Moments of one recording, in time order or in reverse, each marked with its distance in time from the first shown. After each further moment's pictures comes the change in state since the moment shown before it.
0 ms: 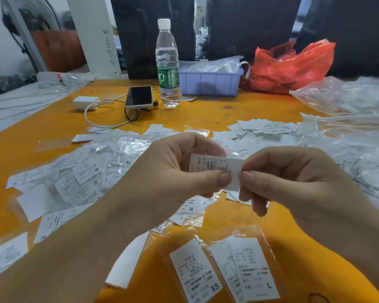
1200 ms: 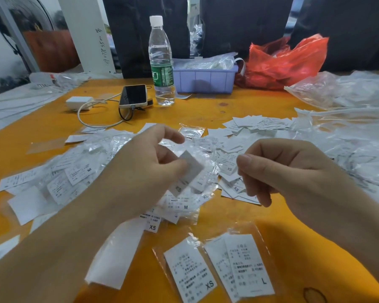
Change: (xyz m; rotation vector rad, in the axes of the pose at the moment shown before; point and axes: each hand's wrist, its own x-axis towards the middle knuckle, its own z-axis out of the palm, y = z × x) left_hand 0.007 -0.011 -0.017 0.466 0.233 -0.122; right_hand 0.004 0.003 -0.009 -0.143 0.055 0.064
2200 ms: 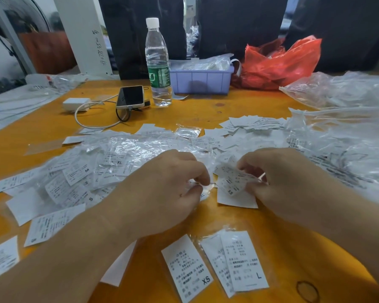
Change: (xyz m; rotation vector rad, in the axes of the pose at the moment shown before) left_hand -0.003 -0.012 0.018 0.493 -0.153 0.454; right_hand 0.007 0.019 -0.012 -0.957 0.019 0.068
